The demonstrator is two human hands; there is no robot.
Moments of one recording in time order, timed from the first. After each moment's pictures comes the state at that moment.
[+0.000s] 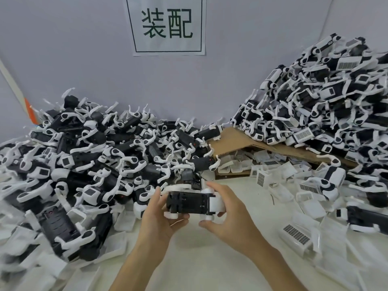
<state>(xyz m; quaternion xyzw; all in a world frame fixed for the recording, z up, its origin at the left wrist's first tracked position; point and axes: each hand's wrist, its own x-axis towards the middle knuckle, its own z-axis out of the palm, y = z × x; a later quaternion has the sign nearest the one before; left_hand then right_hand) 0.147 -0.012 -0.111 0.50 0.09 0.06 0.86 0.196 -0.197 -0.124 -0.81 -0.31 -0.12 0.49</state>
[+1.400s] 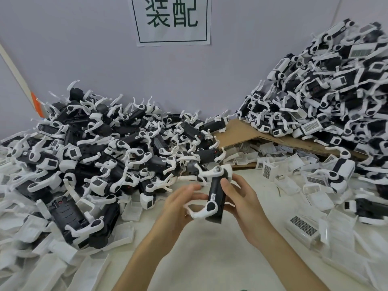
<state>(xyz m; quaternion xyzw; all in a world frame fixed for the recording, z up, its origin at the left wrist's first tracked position) 0.146 -0.018 -0.109 0.60 -0.01 0.00 0.80 0.188 -0.189 -0.106 -0.61 -0.13 0.05 0.78</state>
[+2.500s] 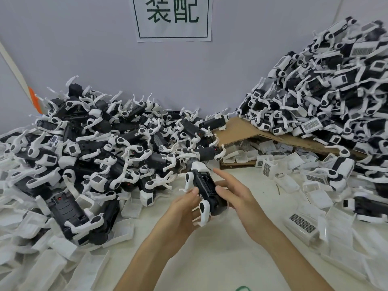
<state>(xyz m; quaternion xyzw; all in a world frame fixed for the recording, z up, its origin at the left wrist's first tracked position) 0.140 -0.027 -0.113 0.56 -0.04 -0.10 0.82 0.188 -0.195 -0.101 -0.70 -0.18 0.10 0.69</state>
